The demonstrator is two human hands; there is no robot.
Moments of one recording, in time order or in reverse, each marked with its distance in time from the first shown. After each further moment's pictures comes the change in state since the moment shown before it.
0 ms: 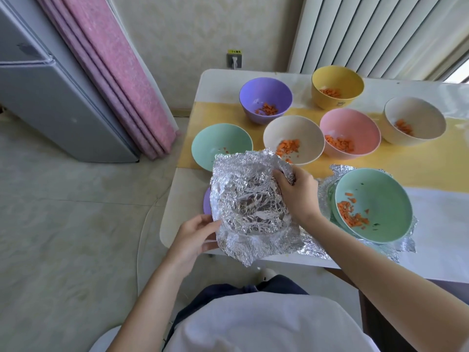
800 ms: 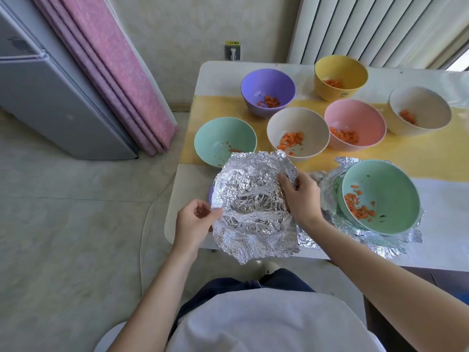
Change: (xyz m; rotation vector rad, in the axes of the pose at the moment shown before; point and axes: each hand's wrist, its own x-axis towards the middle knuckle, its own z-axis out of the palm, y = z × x) left_hand 0.022 0.000 -0.010 0.267 0.219 0.287; right_hand -0.018 0.003 0.013 0.018 -0.006 0.168
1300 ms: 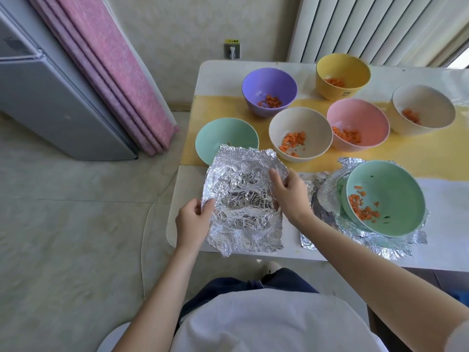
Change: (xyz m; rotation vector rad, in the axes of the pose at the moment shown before) left_hand 0.017 -0.004 0.000 0.236 0.112 0.109; right_hand 0.006 -0.014 0.021 0.005 -0.102 0.022
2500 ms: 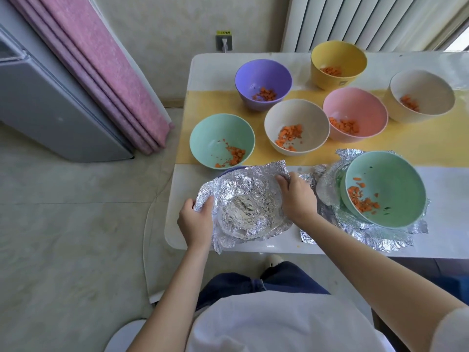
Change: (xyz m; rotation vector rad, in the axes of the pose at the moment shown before) left_hand 0.004 -0.004 0.025 0.011 0.199 -0.115; right_hand 0.014 0.037 0.001 -0.430 0.017 0.096
